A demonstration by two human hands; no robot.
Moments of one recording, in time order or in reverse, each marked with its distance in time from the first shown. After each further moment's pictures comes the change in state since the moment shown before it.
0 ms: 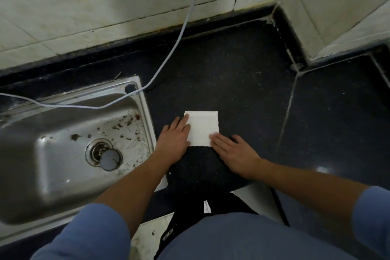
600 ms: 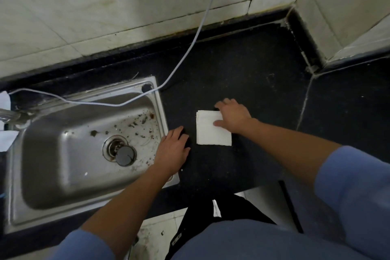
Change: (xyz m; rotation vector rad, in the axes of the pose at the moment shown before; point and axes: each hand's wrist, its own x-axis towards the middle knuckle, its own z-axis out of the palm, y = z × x) left_hand -0.053 -0.020 0.015 -0.184 0.203 -0.065; right_hand 0.091 0.027 -0.086 0.300 -0.038 0.391
